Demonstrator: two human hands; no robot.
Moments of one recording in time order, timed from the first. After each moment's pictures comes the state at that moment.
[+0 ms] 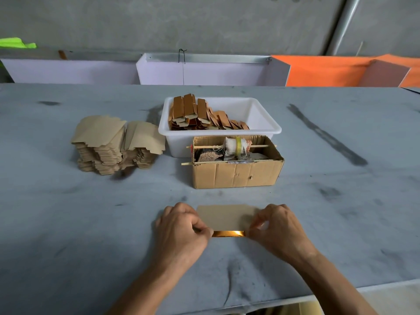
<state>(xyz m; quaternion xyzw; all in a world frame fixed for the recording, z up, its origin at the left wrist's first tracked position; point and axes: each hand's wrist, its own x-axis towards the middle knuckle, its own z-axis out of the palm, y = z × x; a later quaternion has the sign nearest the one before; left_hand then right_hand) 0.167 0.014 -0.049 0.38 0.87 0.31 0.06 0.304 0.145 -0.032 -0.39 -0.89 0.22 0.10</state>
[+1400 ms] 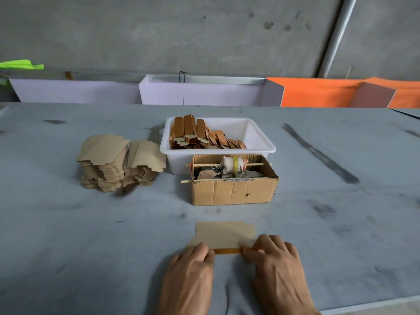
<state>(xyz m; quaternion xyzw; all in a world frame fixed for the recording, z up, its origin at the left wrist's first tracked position) 0.206 -0.005 -0.051 0.55 0.82 0.12 -0.11 0.324 0.117 -0.062 -0.28 -0.91 -0.08 0.28</state>
